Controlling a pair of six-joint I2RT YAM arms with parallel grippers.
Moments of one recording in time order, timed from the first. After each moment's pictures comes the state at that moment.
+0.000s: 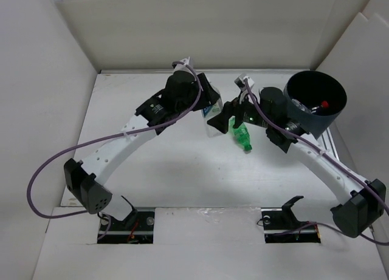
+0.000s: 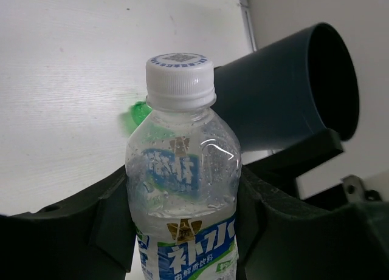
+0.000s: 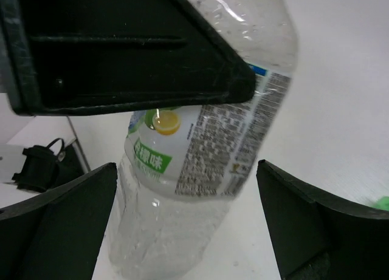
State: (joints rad) left arm -0.75 1.48 1.54 -0.47 -0.14 -0.82; right arm 0.54 1.21 1.10 -0.12 -0.47 0.25
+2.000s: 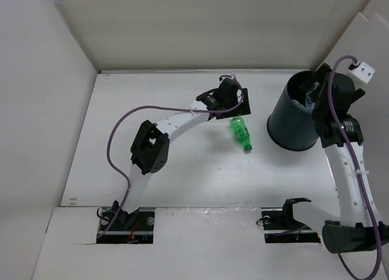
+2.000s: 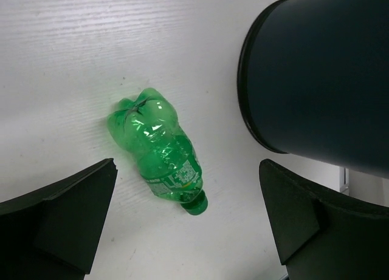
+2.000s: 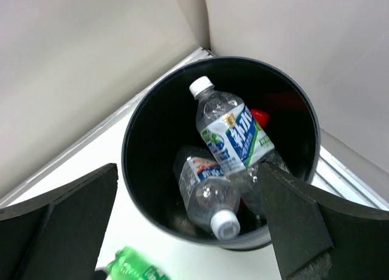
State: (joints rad) left arm -0.81 2.13 1.91 -0.45 -0.02 -0.77; right arm 0.05 1.11 1.36 -0.51 0.61 0.42
